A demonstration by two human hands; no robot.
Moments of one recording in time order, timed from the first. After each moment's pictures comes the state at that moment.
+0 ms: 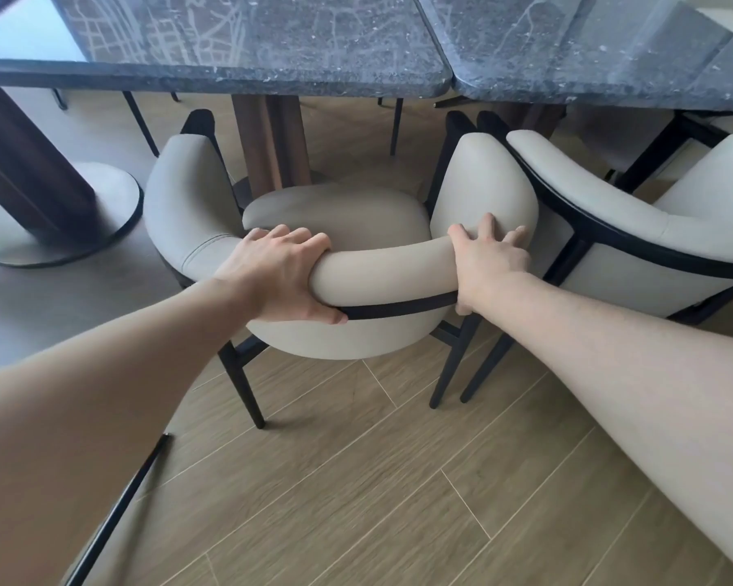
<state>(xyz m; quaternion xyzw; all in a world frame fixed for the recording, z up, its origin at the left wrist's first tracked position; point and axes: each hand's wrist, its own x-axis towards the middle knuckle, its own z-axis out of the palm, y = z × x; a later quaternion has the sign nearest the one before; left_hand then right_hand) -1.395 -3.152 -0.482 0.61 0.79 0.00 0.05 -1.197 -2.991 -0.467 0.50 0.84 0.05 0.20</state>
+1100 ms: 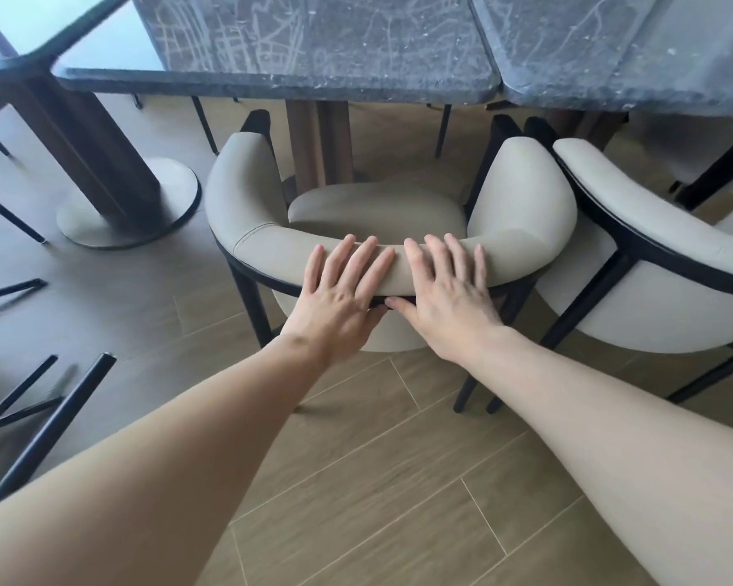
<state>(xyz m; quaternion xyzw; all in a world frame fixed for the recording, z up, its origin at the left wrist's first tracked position) -1.328 -3.172 -0.512 0.58 0.81 0.09 -0.07 -1.205 -3.048 -0.494 0.30 0.95 -0.01 -0.02</state>
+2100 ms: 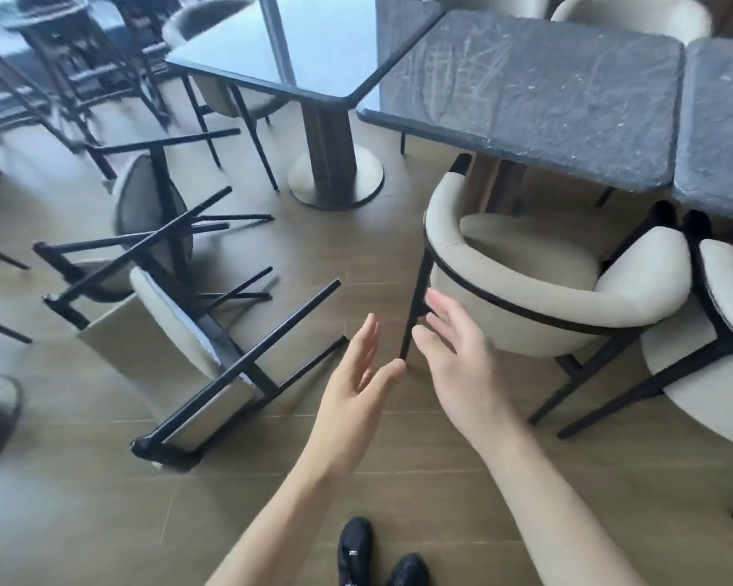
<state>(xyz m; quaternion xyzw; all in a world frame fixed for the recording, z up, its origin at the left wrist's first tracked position) -1.151 -3.470 -0.262 0.06 0.70 0.67 0.22 -1.129 -3.329 -0.237 0.21 0.75 -0.63 -0.08</state>
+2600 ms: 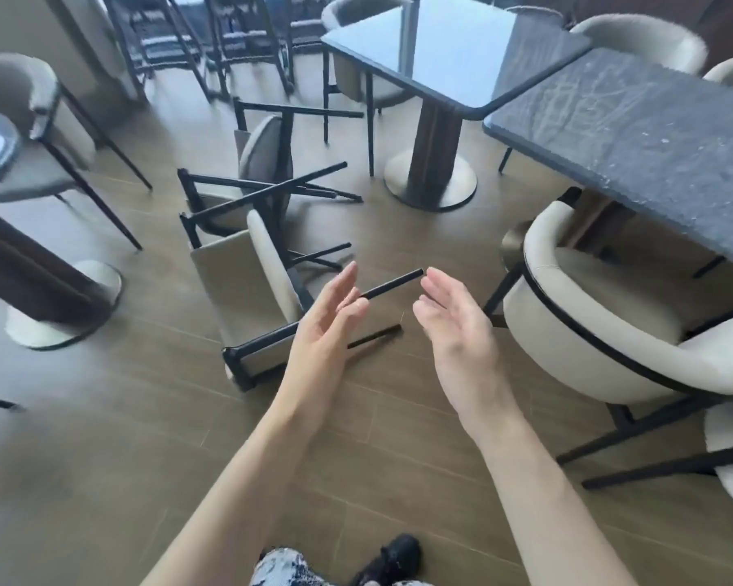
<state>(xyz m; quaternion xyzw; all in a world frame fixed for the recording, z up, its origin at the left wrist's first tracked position) -1.113 -3.612 -0.182 -0.01 0.68 0.73 0.05 -1.105 -3.458 -0.165 0.08 0.73 -0.67 0.00</state>
